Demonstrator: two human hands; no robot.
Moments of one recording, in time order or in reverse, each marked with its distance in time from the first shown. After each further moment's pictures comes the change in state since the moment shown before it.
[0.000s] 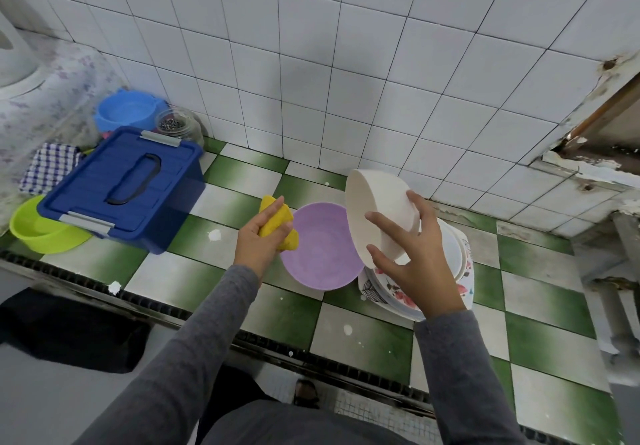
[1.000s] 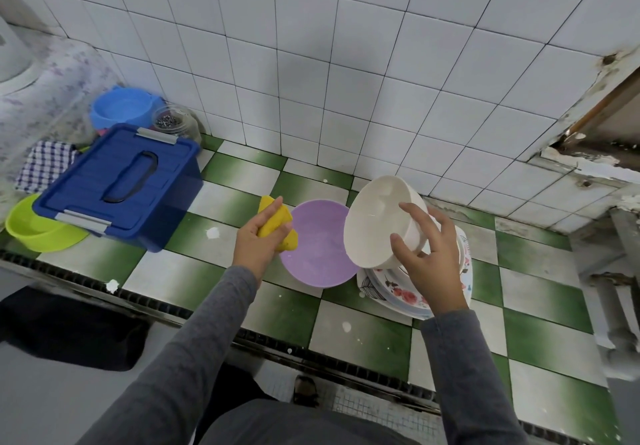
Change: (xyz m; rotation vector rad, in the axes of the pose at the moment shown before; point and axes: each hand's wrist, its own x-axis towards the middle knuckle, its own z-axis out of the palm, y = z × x) left_hand 0.000 -0.005 -0.001 -0.002 0.007 -0.020; right_hand -0.006 0.010 -0.001 0.264 0.120 0.385
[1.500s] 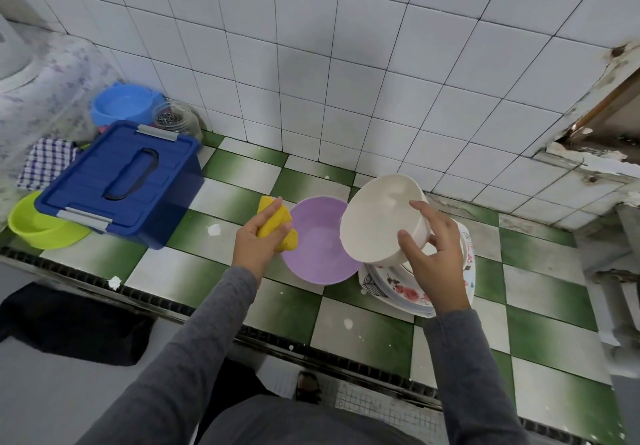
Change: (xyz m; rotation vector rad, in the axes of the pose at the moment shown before) left_hand -0.002 -0.003 -0.002 0.021 0.017 -0.013; right_hand 0.002 0.010 0.002 0.104 0.022 0.054
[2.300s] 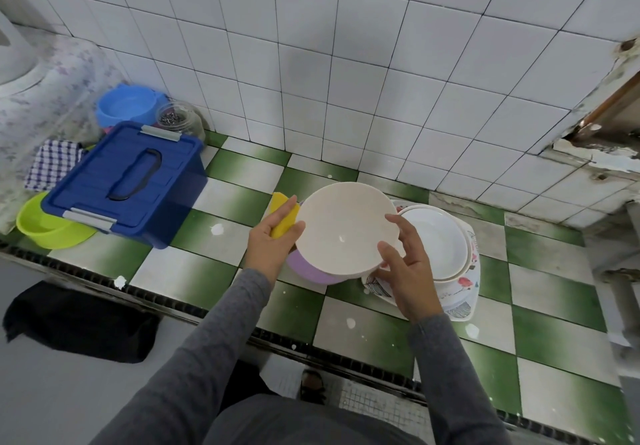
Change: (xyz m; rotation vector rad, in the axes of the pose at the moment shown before) left_hand -0.016 0.007 0.019 -0.008 -0.025 0.042; right_hand -0.021 0.006 0.033 0.549 -0.188 0.172
